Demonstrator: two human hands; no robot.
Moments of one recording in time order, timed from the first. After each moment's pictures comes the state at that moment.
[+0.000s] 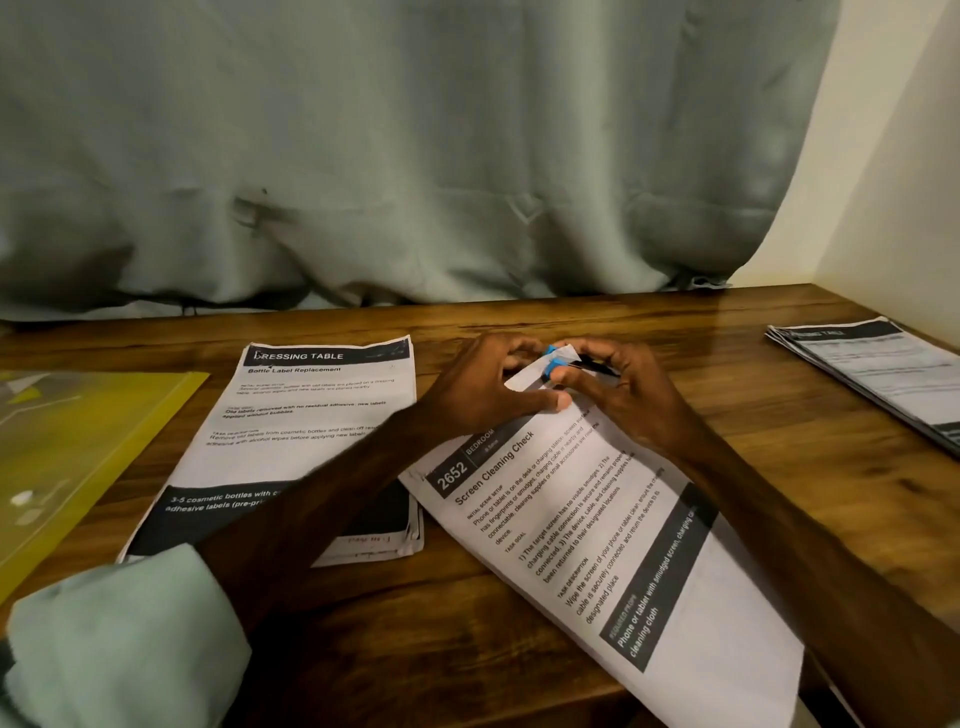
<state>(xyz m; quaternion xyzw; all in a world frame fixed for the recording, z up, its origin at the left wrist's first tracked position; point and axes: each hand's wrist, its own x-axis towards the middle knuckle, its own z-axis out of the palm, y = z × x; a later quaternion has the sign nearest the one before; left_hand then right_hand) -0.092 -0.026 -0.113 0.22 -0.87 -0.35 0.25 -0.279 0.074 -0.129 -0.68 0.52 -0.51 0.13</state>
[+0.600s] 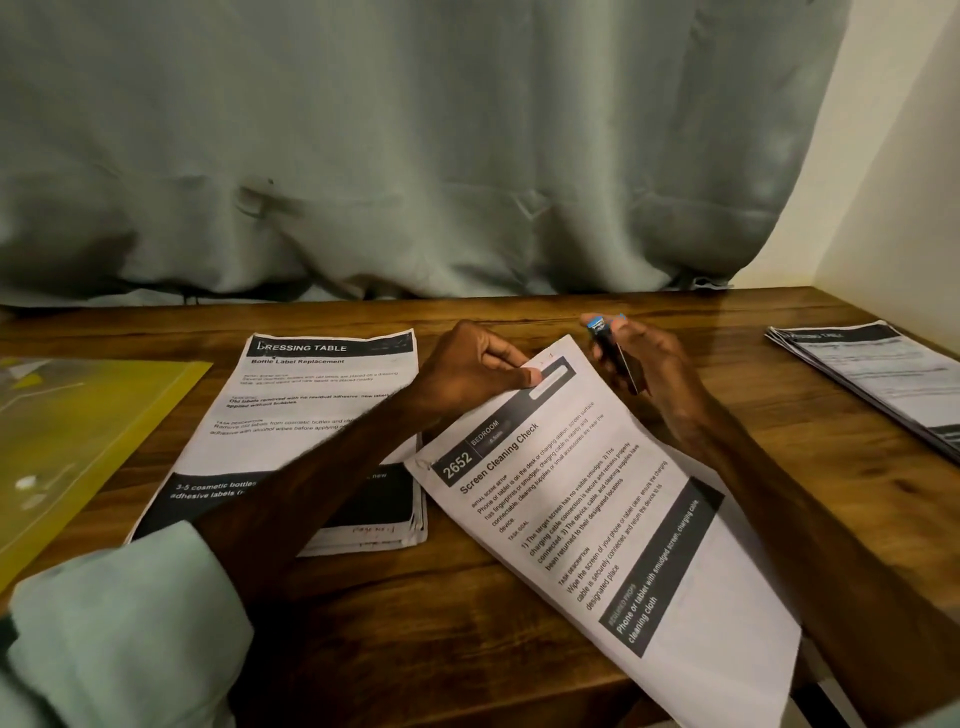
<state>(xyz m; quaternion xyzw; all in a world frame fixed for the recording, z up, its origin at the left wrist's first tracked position) -0.081 -0.031 -0.111 0.28 -0.79 -0.47 0.27 -0.289 0.080 -0.119 -0.49 0.55 -0.61 0.29</state>
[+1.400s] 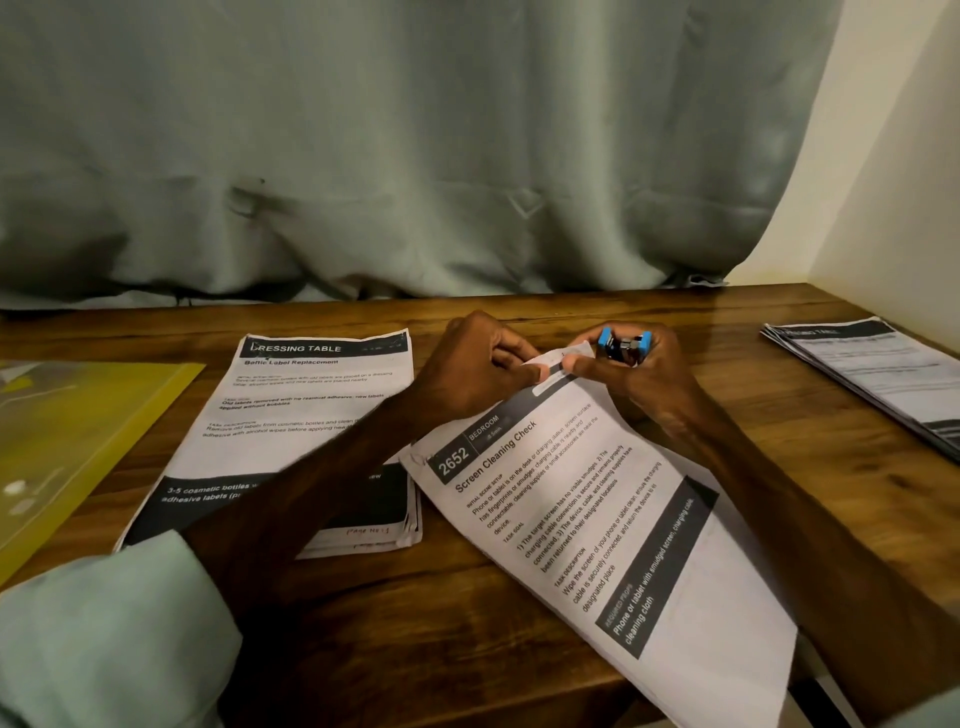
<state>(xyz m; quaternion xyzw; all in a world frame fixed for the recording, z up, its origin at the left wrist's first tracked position) -0.086 -0.018 -0.099 0.24 -0.86 -0.32 0.31 -0.276 0.090 -0.110 -0.57 0.58 -0.55 0.20</state>
